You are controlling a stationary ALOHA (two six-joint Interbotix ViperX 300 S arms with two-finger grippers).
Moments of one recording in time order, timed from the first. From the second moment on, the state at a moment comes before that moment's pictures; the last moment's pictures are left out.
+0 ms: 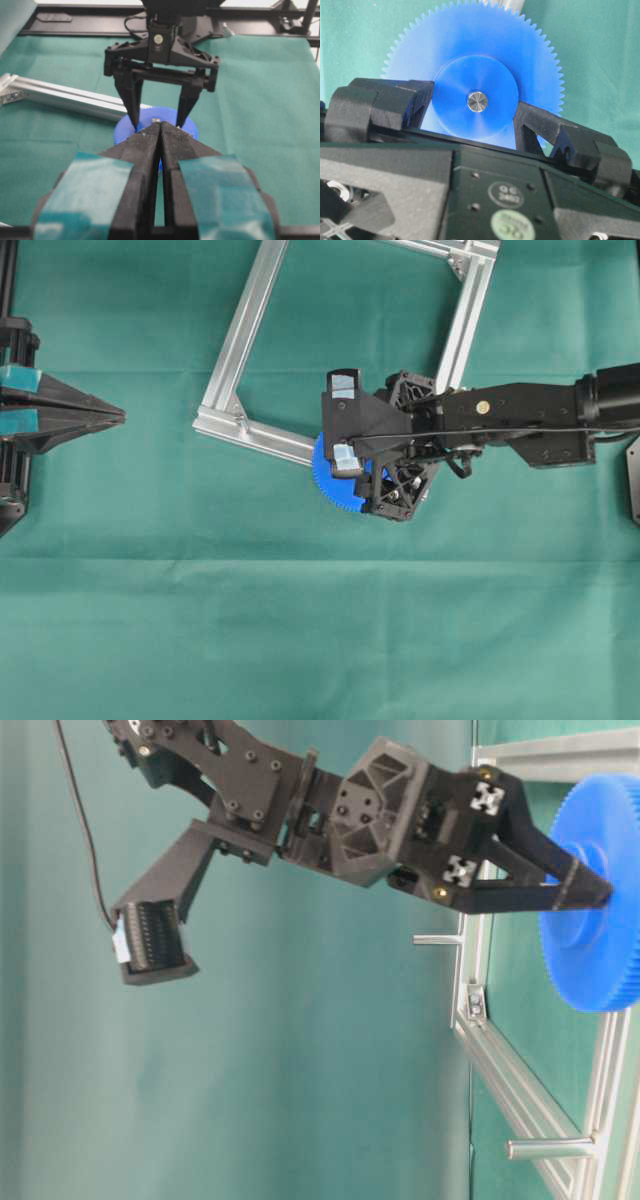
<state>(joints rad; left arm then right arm) 0.04 -1.02 1.15 -0.02 -0.02 0.02 -0.03 0.13 0.40 -0.10 0.68 0.42</state>
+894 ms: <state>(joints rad) 0.04 -1.03 1.15 -0.02 -0.02 0.02 -0.03 0.12 0.40 -0.10 0.66 0.42</state>
